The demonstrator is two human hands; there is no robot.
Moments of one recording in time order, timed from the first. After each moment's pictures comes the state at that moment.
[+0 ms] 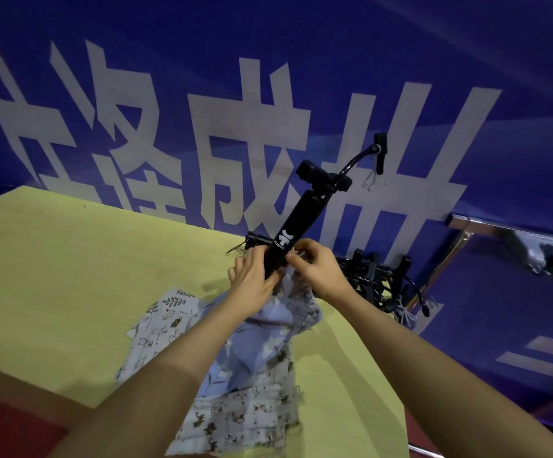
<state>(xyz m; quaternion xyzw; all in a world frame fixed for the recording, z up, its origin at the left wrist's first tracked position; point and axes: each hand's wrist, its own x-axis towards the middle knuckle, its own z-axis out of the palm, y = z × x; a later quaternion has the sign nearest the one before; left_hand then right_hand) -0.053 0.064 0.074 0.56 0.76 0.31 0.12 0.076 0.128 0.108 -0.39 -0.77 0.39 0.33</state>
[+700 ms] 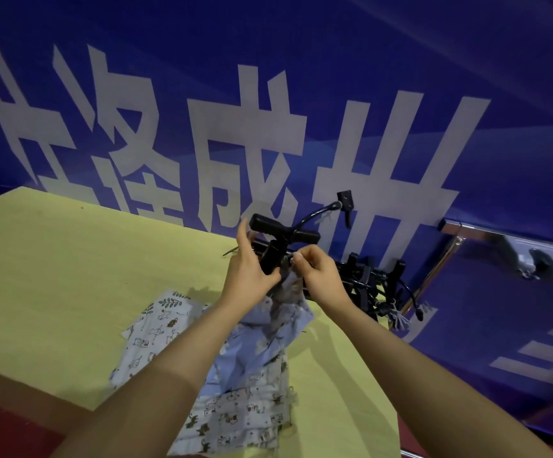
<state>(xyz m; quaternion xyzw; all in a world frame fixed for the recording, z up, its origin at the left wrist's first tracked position) -0.047 0.061 0.094 0.52 0.70 0.48 0.13 0.087 0.117 0.103 -0.41 -0.70 0.45 0.37</state>
